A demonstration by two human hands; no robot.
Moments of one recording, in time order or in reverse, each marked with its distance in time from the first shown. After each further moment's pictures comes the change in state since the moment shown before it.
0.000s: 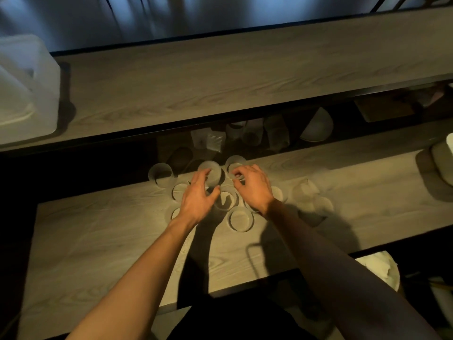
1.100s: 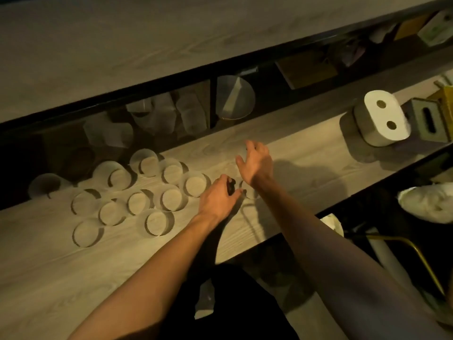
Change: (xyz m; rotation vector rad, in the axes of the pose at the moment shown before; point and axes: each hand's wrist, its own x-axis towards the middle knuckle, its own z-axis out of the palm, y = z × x) left_hand 0.004 0.155 0.236 0.209 -0.311 0.023; right_hand -0.027 0.206 -0.117 -0.176 0.146 0.415
